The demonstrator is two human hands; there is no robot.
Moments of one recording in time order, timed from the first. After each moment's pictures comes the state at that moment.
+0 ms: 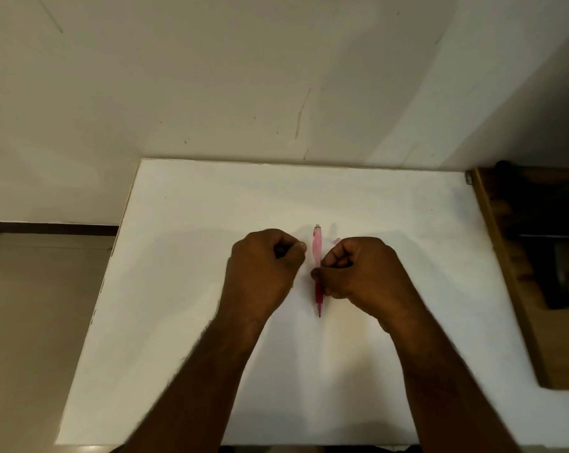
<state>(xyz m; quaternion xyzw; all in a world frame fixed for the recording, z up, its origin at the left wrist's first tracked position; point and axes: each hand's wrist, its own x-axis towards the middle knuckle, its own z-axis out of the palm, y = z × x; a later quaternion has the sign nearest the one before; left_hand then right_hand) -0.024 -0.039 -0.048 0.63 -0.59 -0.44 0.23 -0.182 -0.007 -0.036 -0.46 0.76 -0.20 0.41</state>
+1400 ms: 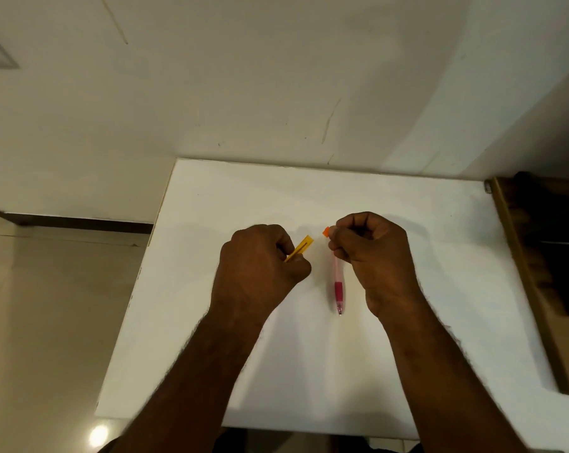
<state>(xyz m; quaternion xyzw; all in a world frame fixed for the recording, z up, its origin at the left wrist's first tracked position) 0.015 -0.033 -0.029 0.66 -0.67 -0.27 0.21 -0.150 -0.019 -0.035 -0.33 0.70 -0.47 0.42</state>
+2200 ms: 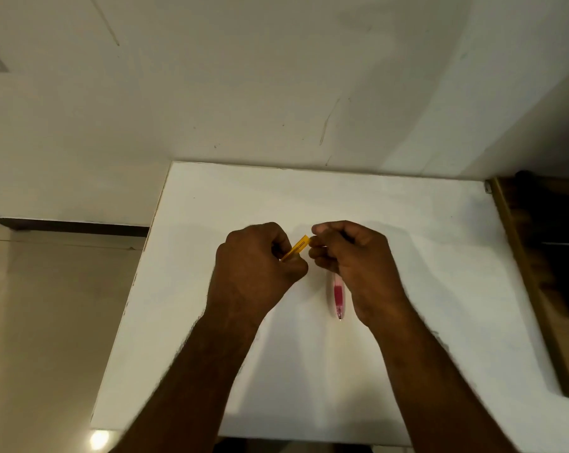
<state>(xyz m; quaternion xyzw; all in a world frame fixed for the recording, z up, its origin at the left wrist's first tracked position) 0.017 -0.040 -0.033 0.65 -0.67 -0.28 0.22 -0.136 -0.019 -0.040 -0.31 0.67 -0.47 0.48</state>
